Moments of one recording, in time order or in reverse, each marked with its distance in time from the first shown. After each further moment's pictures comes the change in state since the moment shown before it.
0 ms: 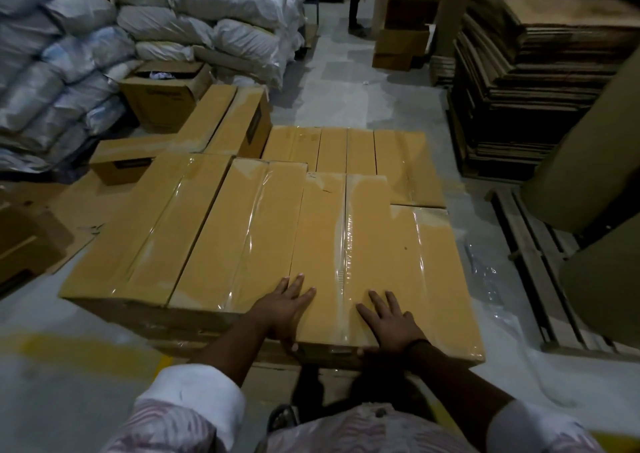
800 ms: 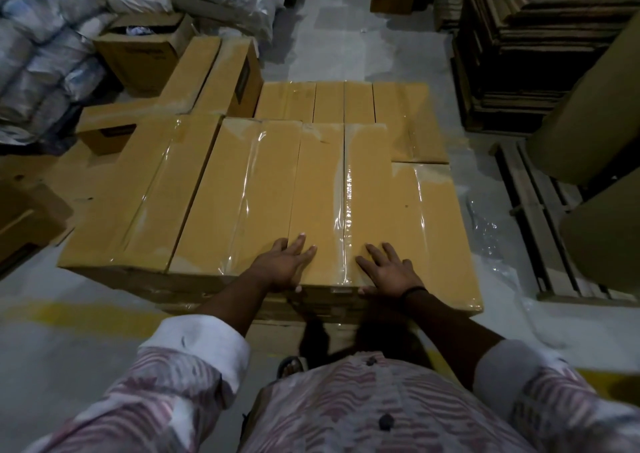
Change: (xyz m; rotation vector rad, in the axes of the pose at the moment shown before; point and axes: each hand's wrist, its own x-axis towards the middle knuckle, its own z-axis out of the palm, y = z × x) left_hand 0.004 0.000 -0.006 0.055 0.037 0.024; right_hand 0.016 0.004 -0.005 0.008 0.090 0.010
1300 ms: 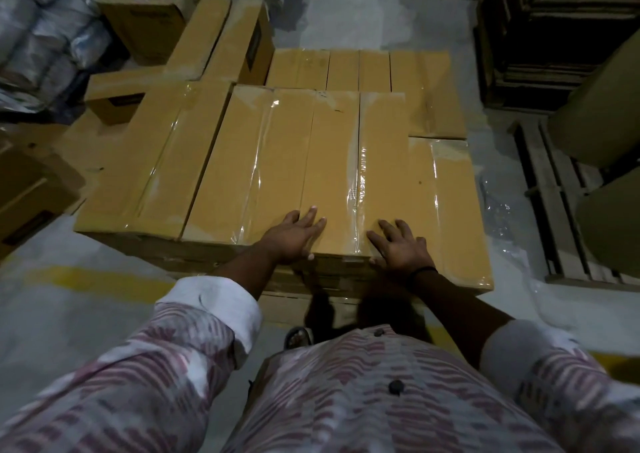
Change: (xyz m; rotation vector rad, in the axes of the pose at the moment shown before) left_hand 0.001 -0.007 0.015 -0.076 0.052 0.005; right_hand -0.004 -0.011 0.010 -0.030 0.084 0.060
